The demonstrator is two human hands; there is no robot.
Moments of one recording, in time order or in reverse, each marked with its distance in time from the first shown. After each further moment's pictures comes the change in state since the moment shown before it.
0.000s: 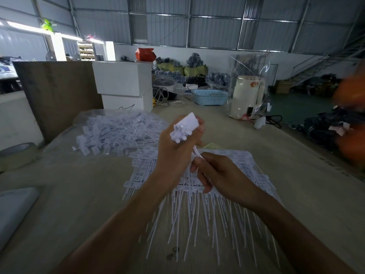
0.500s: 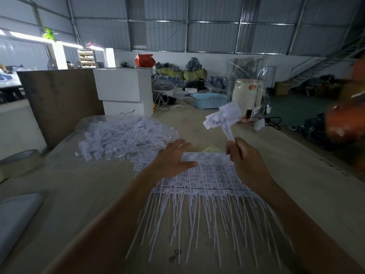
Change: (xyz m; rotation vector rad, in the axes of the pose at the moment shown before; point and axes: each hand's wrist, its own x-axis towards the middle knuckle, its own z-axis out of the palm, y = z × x) left_hand 0.057 -0.103 -0.039 1.089 -0.667 -0.022; right_hand 0.012 0.036 -0.043 -0.357 0.470 0.017
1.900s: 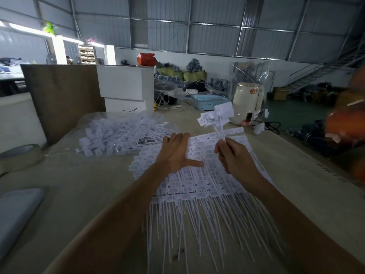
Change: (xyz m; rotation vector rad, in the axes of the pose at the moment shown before) left_hand 0.036 -0.021 0.026 0.229 0.311 0.115; right_hand 0.011 -0.011 0.021 0.417 -0.144 0.053
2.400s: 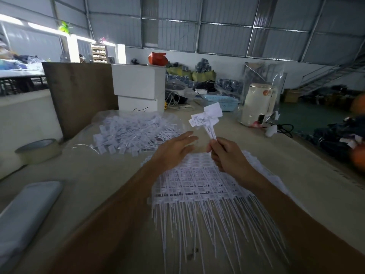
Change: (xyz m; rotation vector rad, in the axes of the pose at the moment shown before) left_hand -0.025 -0.027 -0.040 -0.276 -0.015 0.007; right_hand 0.024 -0.005 0.041 0.118 -0.167 0.089
